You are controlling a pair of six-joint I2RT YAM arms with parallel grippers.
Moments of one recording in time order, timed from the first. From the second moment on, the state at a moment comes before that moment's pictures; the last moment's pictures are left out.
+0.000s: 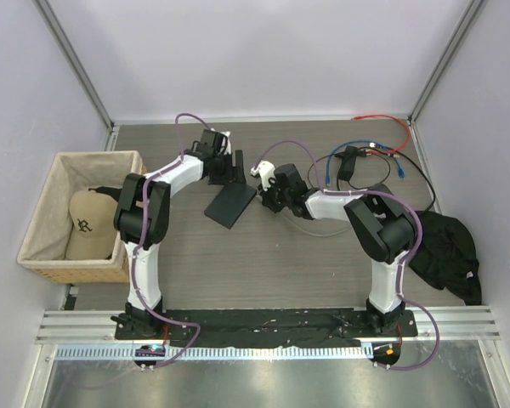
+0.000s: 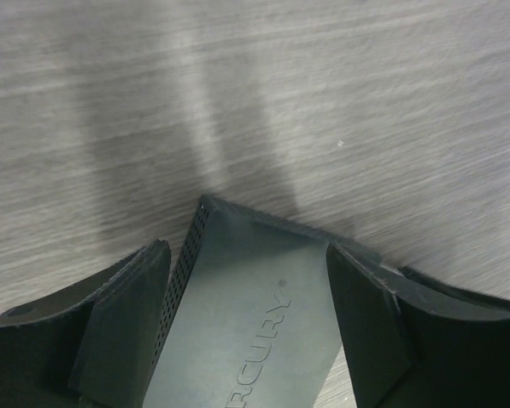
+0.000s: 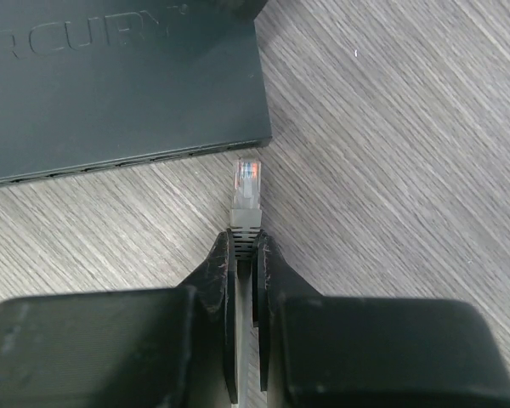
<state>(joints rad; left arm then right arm) -0.35 2.07 1.51 -0.34 0.18 -0.34 0.61 1.94 1.08 0.19 -0.14 -0.19</state>
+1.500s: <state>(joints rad) -0.33 2.15 1.61 -0.48 0.36 -0.12 0.64 1.95 1.12 0.17 -0.10 -0.24</state>
